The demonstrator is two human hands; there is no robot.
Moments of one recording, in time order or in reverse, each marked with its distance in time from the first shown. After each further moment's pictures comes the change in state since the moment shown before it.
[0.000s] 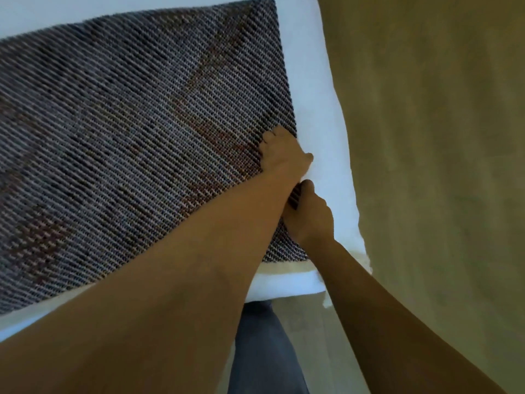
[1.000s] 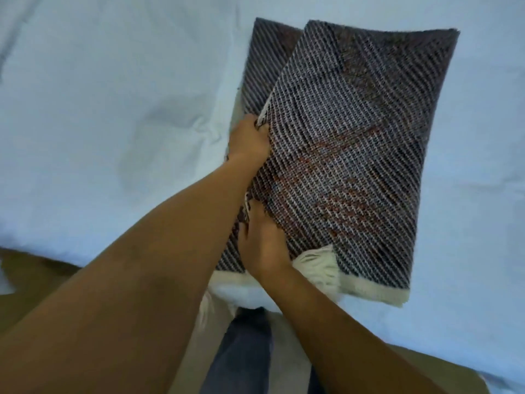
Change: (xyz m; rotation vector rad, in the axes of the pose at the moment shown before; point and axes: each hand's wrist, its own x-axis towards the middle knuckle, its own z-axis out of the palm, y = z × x) left_hand -0.007 -0.488 -0.305 -0.540 0.451 -0.131; right_hand -0.170 -0.335 0.372 -0.285 -0.230 -0.588
